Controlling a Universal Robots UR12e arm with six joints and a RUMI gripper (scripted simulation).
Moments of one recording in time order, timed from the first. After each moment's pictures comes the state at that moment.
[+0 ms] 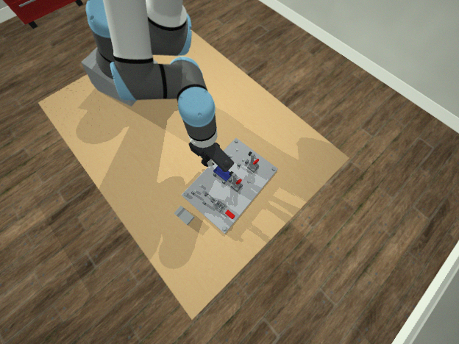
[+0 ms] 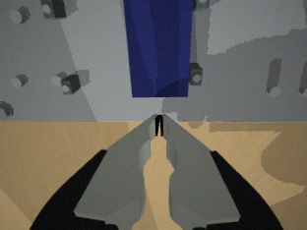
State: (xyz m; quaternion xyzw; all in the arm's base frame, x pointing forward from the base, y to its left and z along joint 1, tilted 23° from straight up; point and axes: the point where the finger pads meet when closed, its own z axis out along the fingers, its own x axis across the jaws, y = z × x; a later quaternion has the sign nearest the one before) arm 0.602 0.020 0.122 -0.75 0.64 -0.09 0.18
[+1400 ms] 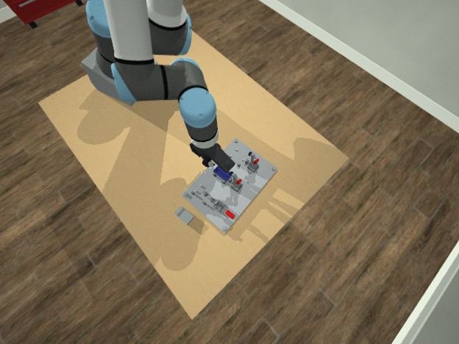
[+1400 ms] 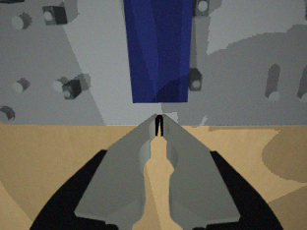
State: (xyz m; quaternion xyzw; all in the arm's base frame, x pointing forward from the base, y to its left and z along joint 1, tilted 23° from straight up) arm 0.606 0.020 0.124 -0.75 0.64 -0.09 0.18
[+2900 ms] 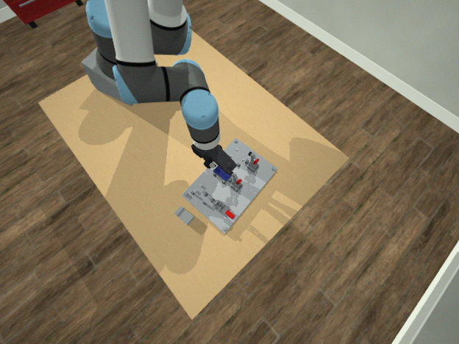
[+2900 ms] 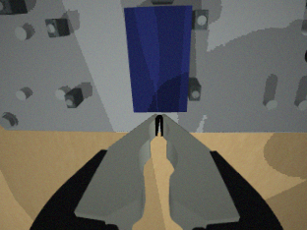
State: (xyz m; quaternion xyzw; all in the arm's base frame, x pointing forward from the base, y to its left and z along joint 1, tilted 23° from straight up) arm 0.613 0.021 0.127 -0.75 0.64 -0.09 0.18
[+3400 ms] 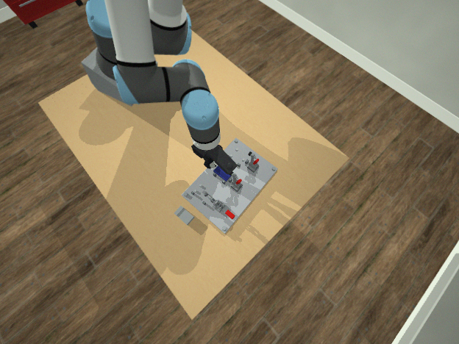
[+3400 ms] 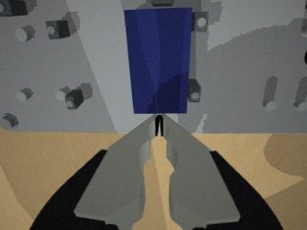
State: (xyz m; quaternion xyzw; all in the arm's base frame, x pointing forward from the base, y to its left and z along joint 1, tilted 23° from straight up) arm 0.614 0.021 0.128 -0.75 0.64 -0.09 0.18
